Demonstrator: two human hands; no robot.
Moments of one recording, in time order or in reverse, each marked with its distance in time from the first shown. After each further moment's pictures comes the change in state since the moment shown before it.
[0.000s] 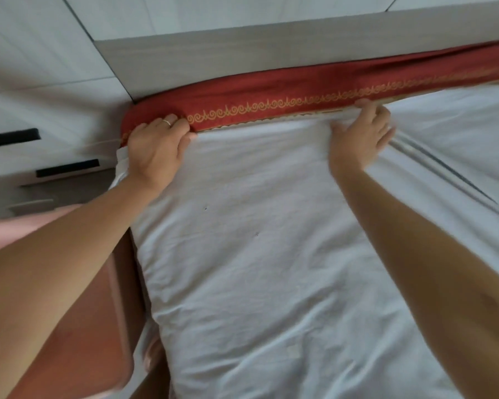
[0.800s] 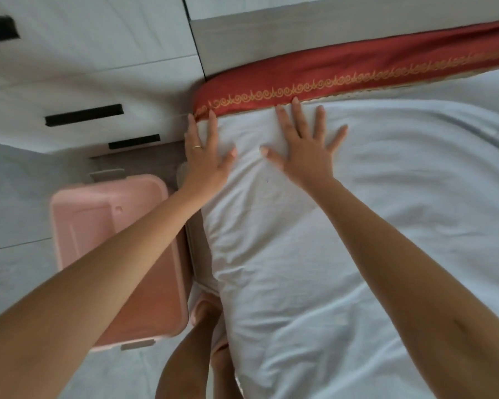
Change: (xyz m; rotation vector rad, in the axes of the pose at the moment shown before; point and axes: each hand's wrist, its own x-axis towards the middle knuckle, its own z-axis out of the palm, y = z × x) left_hand -0.071 -0.008 -0.017 -0.623 -0.307 -0.510; right_hand -0.131 -0.078 0.034 -0.206 -0.508 -0.645
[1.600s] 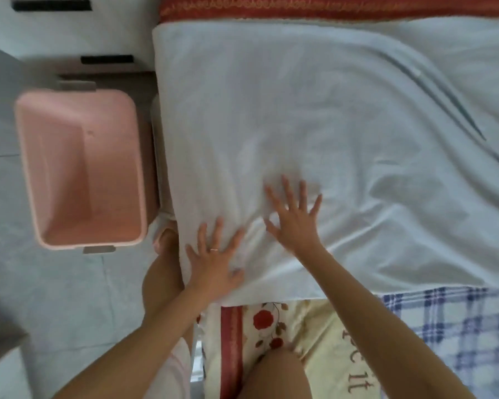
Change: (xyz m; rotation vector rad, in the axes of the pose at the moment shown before) left_hand -0.353 0.060 0.141 0.426 -0.512 -0.161; right_hand -0.280 0.103 0.053 -0.106 -0.215 -0.132
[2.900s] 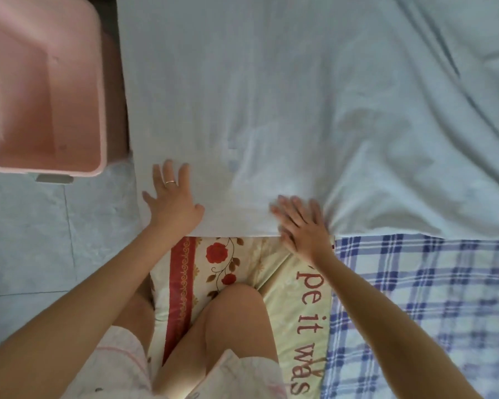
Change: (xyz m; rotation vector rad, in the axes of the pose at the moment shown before) left_hand -0.049 0.060 0.011 -0.172 0.114 -0.351; right_hand -0.154 0.138 0.115 -0.243 0.069 -0.403
